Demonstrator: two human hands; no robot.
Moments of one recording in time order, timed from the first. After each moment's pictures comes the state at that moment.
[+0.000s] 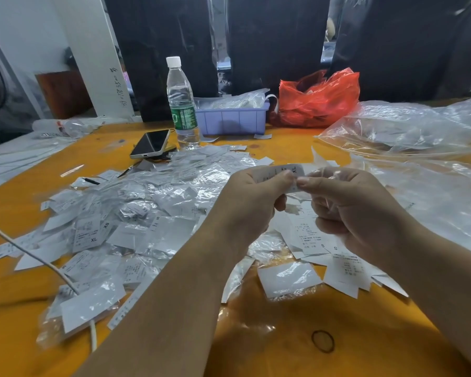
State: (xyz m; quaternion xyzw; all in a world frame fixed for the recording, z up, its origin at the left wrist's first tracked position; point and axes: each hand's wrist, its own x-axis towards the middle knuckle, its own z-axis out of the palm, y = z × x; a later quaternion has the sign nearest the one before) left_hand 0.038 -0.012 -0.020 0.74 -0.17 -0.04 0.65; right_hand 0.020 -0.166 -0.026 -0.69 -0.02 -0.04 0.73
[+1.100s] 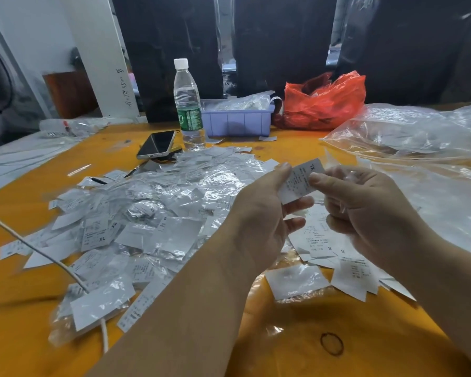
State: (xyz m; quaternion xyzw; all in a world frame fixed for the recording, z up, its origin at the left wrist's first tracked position) left_hand 0.031 -0.029 -0.020 0.57 -0.06 -0.15 0.80; right_hand 0.023 -0.168 -0.030 -0.66 -0.04 -0.08 0.75
